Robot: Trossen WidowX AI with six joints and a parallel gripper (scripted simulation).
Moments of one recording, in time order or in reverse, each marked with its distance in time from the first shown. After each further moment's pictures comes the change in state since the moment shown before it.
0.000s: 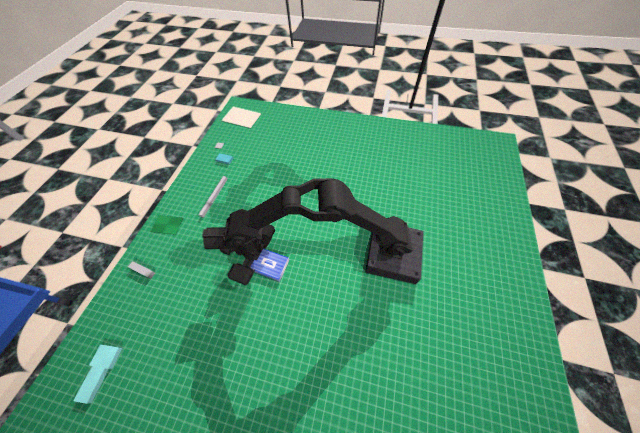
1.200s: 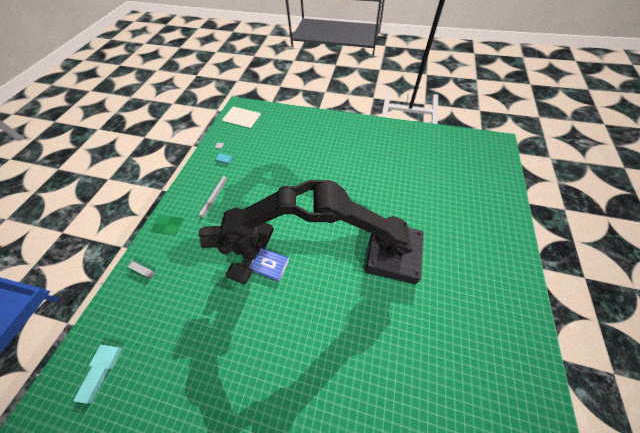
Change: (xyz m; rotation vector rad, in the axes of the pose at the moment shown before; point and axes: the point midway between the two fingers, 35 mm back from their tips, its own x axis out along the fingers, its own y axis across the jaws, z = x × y) arm 0.000 0.000 0.002 0.000 0.069 0.003
